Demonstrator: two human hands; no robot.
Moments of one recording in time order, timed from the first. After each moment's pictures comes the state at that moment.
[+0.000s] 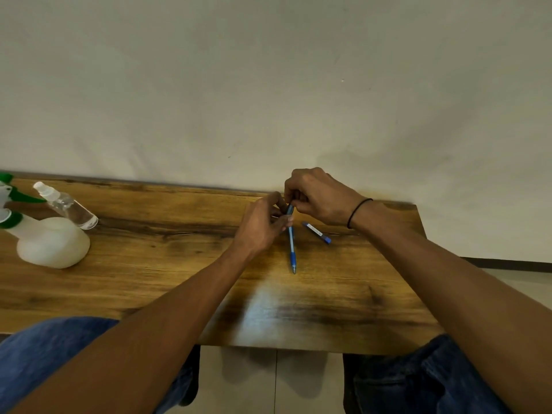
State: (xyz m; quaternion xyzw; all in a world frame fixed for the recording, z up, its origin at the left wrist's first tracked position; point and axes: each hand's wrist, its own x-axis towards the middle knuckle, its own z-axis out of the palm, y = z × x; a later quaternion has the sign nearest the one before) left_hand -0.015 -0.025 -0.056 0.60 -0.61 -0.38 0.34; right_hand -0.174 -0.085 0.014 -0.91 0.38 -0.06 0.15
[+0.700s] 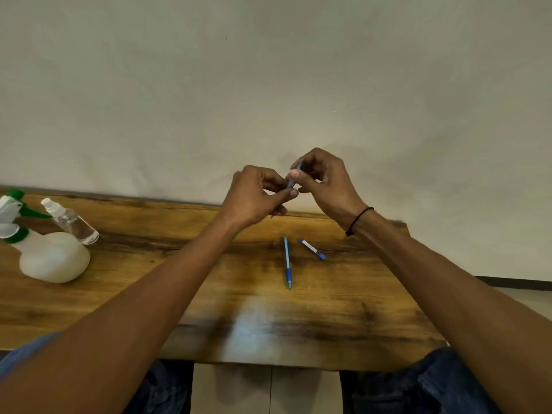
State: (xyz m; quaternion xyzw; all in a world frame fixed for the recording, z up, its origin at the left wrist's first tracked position) left_hand 0.002 -0.052 0.033 0.57 -0.61 -0.38 0.39; right_hand -0.174 -0.085 0.048 -0.70 0.47 -0.39 0.37
